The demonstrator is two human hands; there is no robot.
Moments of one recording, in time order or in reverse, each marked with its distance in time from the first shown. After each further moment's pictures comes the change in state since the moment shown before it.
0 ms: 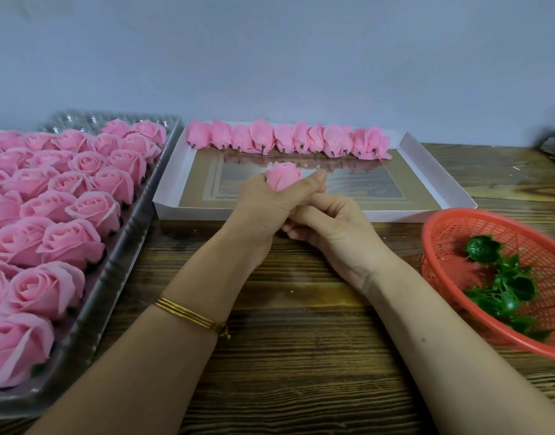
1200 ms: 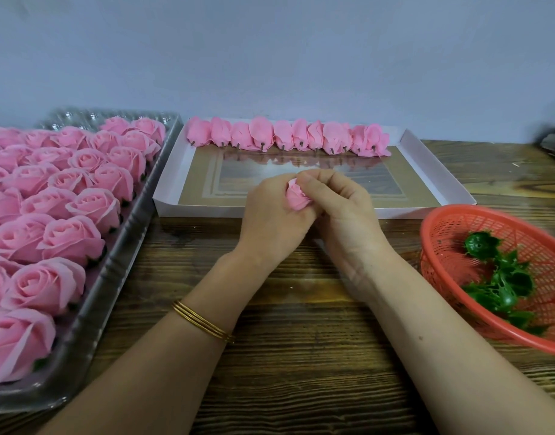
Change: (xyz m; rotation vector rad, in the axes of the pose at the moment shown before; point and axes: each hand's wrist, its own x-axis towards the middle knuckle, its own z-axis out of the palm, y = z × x) left_hand -0.009 -0.008 0.010 0.542 0.125 0.363; right_hand 0.001 -0.007 0.008 0.170 0.258 -0.028
